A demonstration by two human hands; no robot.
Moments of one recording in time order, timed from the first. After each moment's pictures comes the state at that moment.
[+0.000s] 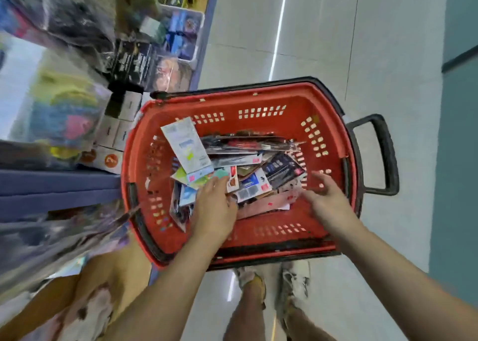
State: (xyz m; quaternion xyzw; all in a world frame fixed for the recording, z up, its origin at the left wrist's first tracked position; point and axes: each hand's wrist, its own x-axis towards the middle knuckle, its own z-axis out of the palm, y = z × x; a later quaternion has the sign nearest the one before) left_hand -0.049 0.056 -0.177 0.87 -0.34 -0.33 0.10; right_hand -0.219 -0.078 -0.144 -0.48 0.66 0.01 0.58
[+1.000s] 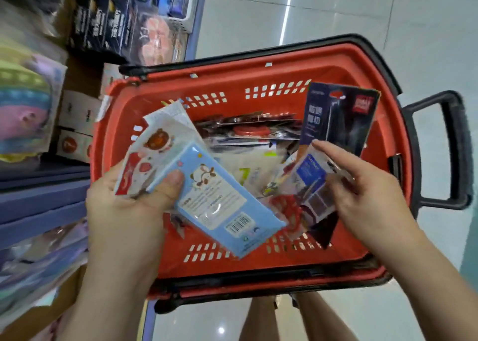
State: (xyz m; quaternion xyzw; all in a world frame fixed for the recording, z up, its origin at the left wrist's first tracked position) left_hand 0.007 0.039 -0.108 0.79 -0.02 -0.28 0.54; right_hand -0.192 -0.107 -0.147 -0.72 0.52 0.01 0.46
